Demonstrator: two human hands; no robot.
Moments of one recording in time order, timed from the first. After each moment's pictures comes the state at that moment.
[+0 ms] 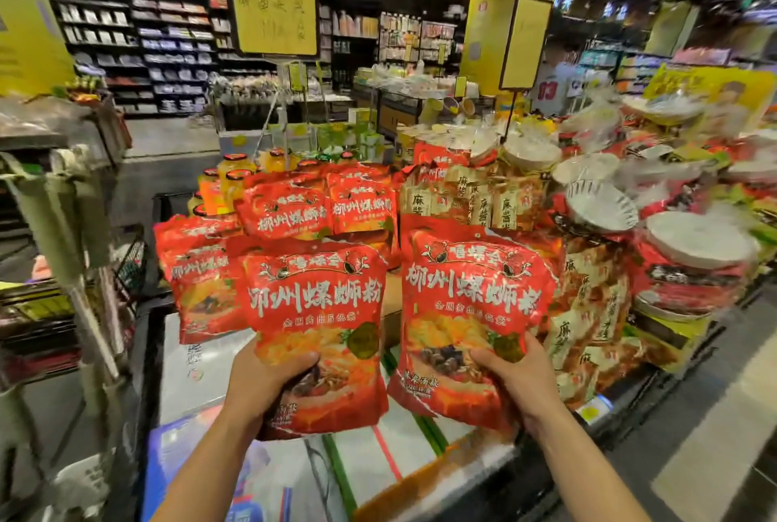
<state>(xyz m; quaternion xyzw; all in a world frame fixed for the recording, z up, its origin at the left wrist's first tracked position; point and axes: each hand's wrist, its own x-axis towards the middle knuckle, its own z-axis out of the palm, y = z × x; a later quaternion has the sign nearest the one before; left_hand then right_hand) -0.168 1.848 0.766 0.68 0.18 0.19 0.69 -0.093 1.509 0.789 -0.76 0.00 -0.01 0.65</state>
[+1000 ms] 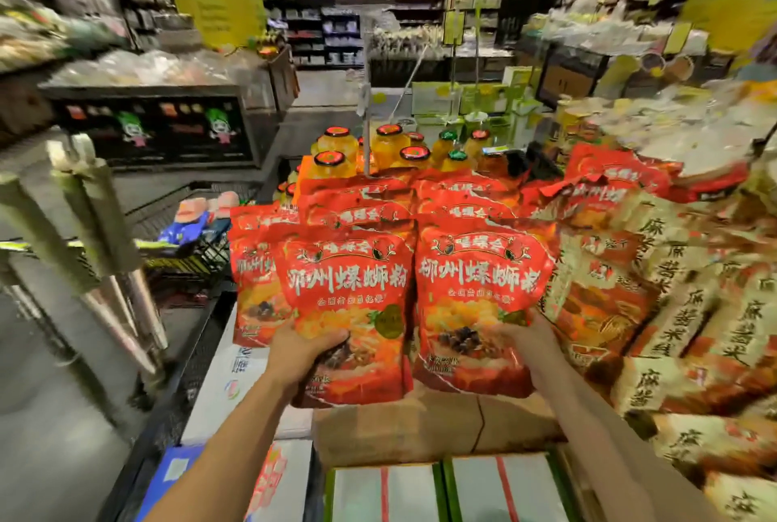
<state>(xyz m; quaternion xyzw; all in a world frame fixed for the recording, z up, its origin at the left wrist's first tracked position) 0.068 1.944 0.716 0.65 0.38 0.22 0.62 0.282 1.671 0.746 -0.75 -0.05 0.23 0.61</state>
